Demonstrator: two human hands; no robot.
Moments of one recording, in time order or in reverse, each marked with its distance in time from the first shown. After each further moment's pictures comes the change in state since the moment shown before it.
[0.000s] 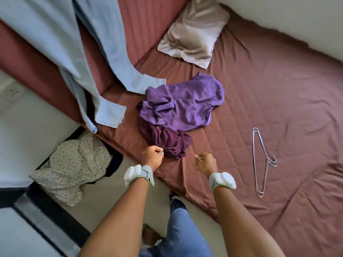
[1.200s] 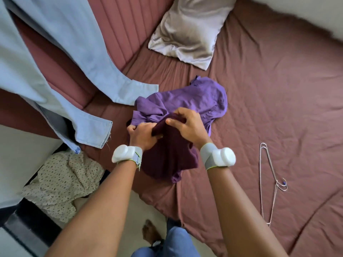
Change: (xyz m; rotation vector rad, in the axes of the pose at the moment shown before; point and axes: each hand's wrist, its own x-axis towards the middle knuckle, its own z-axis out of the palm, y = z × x) left_hand 0.119 0.172 -0.017 0.772 0.101 0.554; right_hand 0.105 -0.227 -0.066 0.011 -0.059 -0.770
